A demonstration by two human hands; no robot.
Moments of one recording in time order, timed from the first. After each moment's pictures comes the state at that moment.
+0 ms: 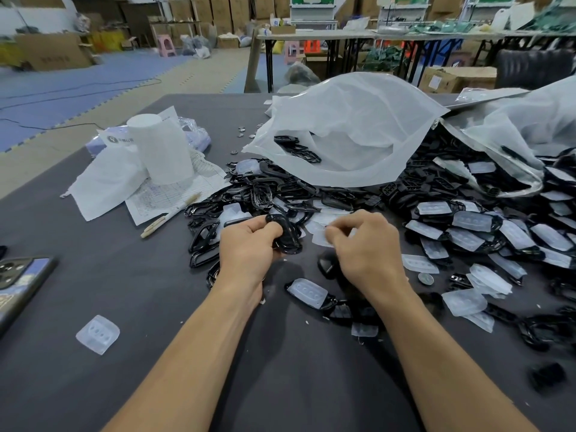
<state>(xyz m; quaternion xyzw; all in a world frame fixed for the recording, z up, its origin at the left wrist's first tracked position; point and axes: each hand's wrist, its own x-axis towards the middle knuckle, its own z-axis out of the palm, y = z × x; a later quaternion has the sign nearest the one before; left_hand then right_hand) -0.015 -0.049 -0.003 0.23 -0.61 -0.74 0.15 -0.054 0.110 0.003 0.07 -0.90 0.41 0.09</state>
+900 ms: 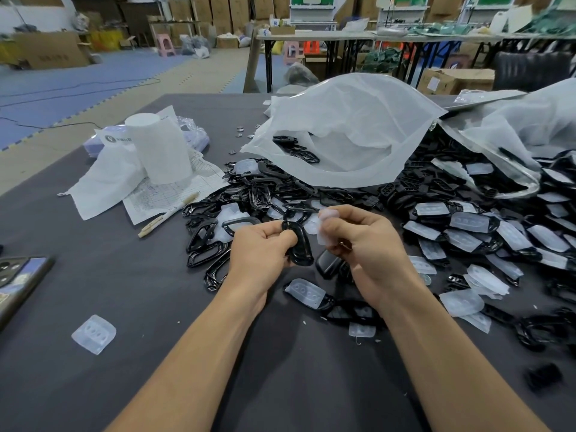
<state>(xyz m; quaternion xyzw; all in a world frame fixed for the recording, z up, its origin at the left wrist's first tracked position) -0.016 -0.040 -0.012 0.16 -0.67 -0.72 0.10 -0.045 0.109 0.018 0.05 -0.61 0.78 -0.11</state>
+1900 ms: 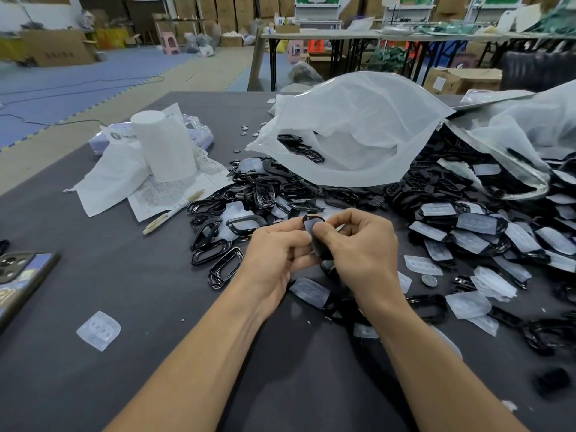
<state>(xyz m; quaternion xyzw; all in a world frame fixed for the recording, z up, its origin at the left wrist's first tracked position) -0.008 -0.031 0.002 0.08 -0.52 -0.85 0.00 -0.046 0.094 -0.001 0.02 -0.80 0.59 0.09</state>
